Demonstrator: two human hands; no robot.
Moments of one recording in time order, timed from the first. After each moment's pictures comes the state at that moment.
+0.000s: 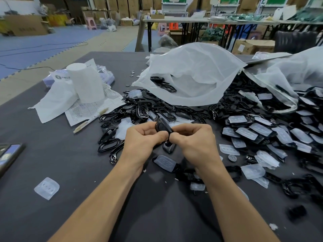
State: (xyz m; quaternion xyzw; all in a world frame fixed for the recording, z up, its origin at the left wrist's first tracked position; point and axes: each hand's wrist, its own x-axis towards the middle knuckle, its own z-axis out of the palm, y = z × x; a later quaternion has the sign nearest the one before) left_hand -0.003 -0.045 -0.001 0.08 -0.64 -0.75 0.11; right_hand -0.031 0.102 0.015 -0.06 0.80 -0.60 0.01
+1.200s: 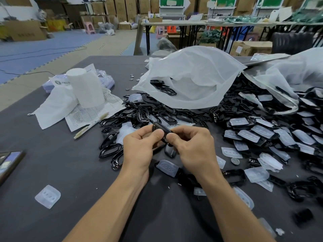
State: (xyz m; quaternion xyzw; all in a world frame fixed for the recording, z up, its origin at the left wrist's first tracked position) left_hand -0.009 -0.036 -0.003 0.17 -0.55 -0.80 0.17; right_hand -0.035 0.094 0.006 -0.10 0.78 -0.62 -0.04
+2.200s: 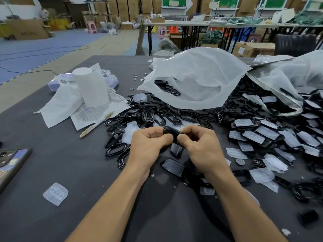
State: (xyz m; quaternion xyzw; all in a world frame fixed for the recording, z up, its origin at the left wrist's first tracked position) left_hand -0.008 -0.051 -0.002 0.09 -0.65 -0.75 0.10; right_hand -0.047 0.102 -0.003 -0.11 0.80 -0.59 -0.01
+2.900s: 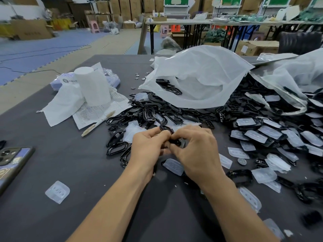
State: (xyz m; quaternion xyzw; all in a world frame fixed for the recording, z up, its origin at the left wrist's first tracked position) left_hand -0.012 -0.043 -0.010 0.17 -0.60 -0.78 0.09; right_hand -0.021 0.091 0.007 -0.24 0.88 -0.36 -0.21
